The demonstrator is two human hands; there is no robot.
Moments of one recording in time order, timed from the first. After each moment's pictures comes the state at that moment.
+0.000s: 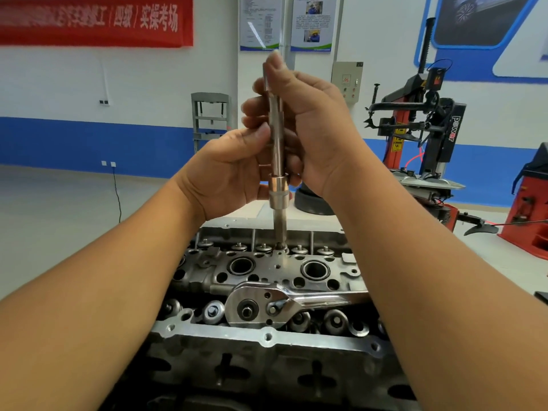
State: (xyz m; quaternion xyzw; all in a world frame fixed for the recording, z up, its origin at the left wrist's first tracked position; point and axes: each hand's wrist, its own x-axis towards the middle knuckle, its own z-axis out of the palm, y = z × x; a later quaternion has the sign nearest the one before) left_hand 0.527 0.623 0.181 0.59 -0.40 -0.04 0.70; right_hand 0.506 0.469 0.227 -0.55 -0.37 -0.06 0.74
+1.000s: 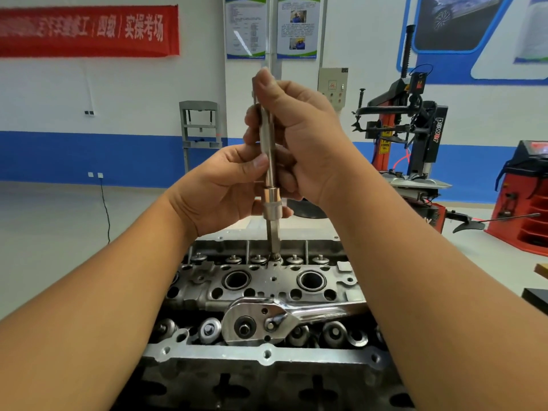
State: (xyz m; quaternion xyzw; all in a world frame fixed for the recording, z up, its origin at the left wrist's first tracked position) left_hand 0.531 0.626 0.179 0.58 -0.42 -0.08 0.69; right_hand 0.504 0.469 0.229 -0.58 -0.35 -0.08 0.74
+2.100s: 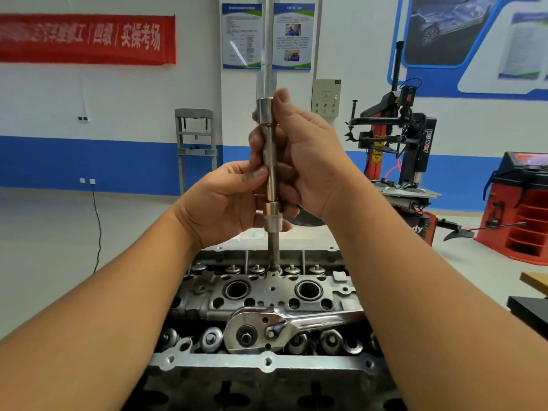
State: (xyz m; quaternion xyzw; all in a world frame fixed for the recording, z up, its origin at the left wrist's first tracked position) left_hand 0.529 0.624 0.178 0.57 -0.41 -0.10 0.71; right_hand 0.506 0.464 0.229 -0.57 -0.37 -0.03 0.74
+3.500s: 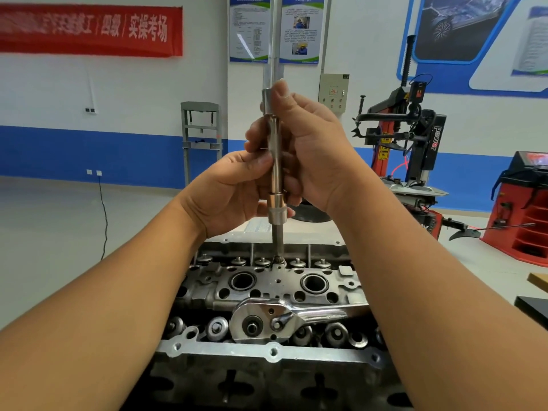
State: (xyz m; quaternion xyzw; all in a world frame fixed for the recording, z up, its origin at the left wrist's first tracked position) left_hand 0.533 0.625 0.177 0.57 -0.40 -0.05 0.71; right_hand 0.507 0.468 0.228 -0.58 -0.38 -0.06 0.72
